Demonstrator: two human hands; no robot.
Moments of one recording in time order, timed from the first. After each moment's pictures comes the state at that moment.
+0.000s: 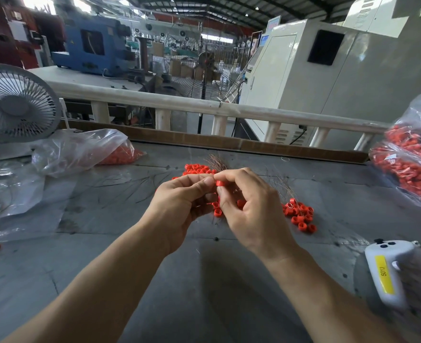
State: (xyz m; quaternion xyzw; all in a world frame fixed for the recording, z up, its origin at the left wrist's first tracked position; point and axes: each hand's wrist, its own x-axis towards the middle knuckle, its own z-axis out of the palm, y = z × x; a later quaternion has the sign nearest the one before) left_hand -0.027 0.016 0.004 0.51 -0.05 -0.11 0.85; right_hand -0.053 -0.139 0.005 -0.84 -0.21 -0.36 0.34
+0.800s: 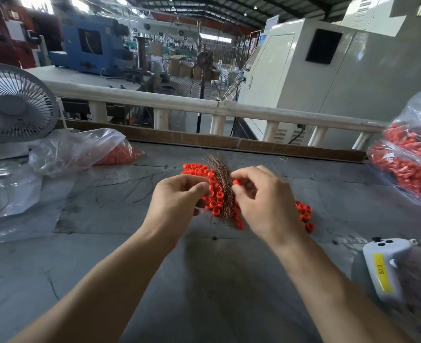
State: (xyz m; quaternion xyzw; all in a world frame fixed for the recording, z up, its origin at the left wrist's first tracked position) left_hand -0.029 0.014 0.001 0.70 -0.02 0.03 0.71; right_hand -0.046 -0.160 0.010 -0.89 -0.10 -0.34 0.28
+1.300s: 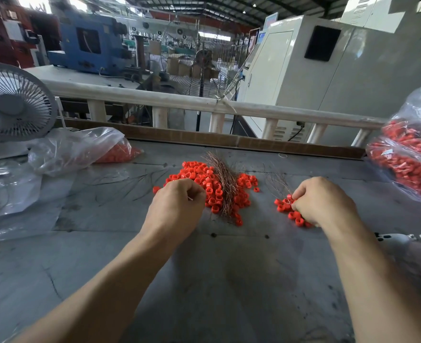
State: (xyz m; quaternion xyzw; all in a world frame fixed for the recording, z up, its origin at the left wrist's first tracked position) left_hand -0.026 0.013 -0.012 0.89 -0.05 0.13 0.43; right_hand -0.040 -0.245 0.028 -0.93 0.28 -0.08 0.22
